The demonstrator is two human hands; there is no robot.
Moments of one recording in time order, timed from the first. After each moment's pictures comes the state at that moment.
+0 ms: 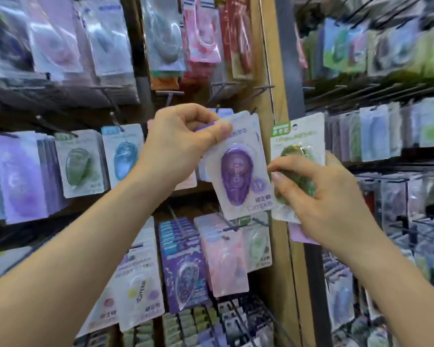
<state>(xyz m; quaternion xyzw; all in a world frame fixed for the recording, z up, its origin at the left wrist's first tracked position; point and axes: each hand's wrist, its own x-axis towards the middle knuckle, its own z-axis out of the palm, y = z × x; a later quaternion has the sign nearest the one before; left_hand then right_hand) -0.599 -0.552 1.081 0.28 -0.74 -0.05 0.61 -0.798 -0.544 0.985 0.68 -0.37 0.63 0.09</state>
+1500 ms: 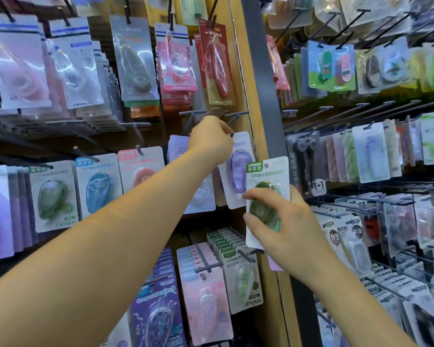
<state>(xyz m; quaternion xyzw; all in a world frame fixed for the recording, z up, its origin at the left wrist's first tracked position) -0.693 -0.642 1.145 0.50 -0.70 0.07 0.50 -0.817 -0.605 0.984 0.70 -0.37 0.60 0.05</state>
